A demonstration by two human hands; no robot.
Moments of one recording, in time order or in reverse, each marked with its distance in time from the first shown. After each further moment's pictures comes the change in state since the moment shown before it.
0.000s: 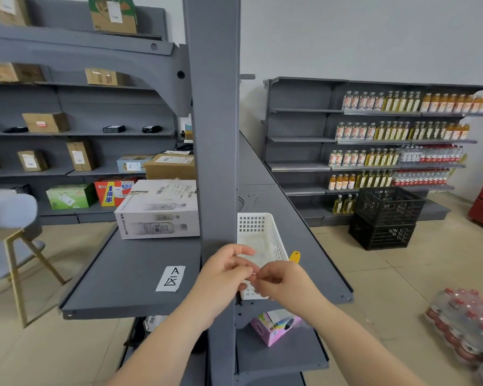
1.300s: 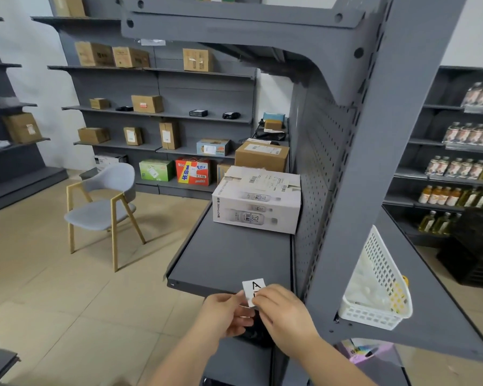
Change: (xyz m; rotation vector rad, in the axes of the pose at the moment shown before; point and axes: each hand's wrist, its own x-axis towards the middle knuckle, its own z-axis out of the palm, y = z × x) left_hand -0.012 -0.126 -0.144 -0.335 0.355 -0.512; right_hand 0.054 0.002 0.192 -0.516 -0.003 -0.803
